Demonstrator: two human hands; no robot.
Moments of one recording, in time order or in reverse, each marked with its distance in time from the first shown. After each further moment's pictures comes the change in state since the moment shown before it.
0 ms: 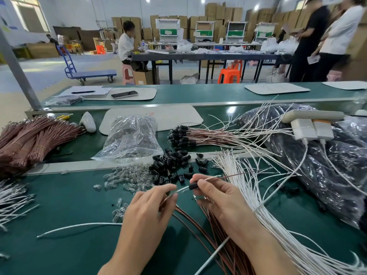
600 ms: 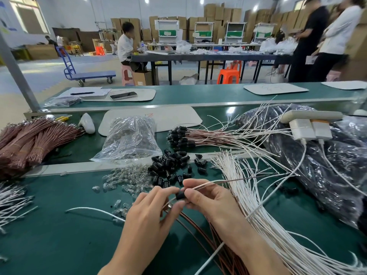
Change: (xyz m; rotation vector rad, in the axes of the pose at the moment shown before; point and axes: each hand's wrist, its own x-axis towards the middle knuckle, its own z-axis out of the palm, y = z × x) left_hand 0.001 0.006 -0.002 -0.041 -0.037 0.043; right_hand -0.003 0.006 0.011 -0.085 -0.052 -0.034
